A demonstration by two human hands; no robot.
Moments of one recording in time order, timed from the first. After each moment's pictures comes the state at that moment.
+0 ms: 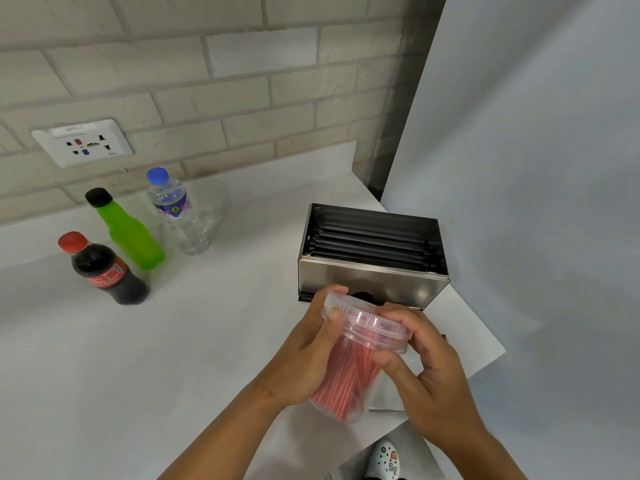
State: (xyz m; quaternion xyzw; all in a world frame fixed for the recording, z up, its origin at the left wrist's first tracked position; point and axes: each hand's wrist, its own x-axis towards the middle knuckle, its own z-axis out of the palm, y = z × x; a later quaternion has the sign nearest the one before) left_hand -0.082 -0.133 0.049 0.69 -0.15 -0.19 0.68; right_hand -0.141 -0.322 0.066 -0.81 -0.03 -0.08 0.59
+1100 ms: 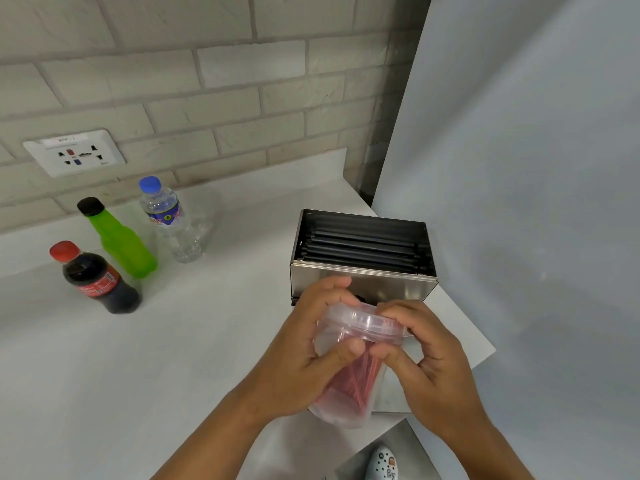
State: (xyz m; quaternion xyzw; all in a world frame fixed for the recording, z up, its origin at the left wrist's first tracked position) left_hand -0.088 -0.132 0.079 0.71 -0.26 -0.06 0.65; right_hand -0.136 -0.325 0.093 -0.80 -0.07 -0.15 0.57
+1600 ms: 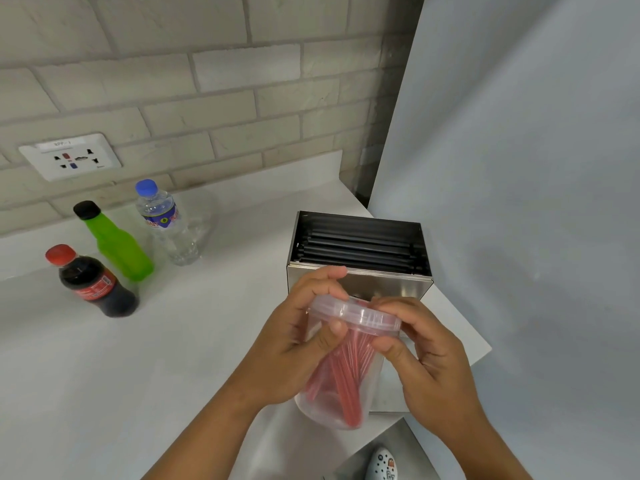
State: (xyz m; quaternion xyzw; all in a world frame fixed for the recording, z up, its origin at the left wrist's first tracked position) left_hand -0.082 -0.129 0.098 0.66 -0.25 -0.06 0.71; right_hand -0.138 -0.321 0.102 -0.77 -0.08 -0.15 0.61
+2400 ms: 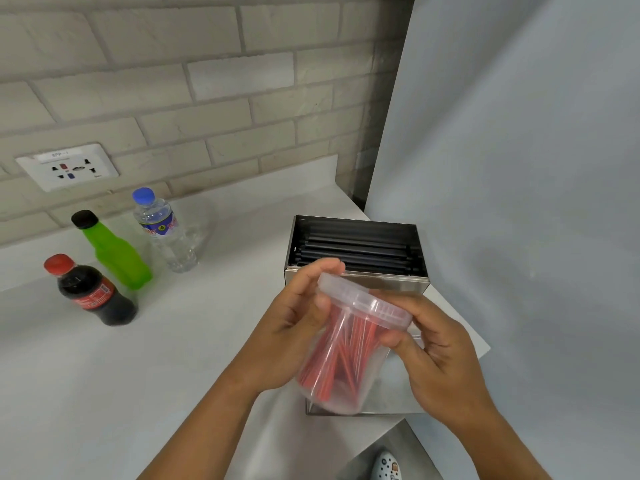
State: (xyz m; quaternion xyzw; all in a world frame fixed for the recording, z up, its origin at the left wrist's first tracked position) left_hand -0.071 -0.128 0.104 0.65 -0.20 -0.13 0.72; right_hand -0.133 -0.330 0.112 -0.77 -0.08 -0.15 0.61
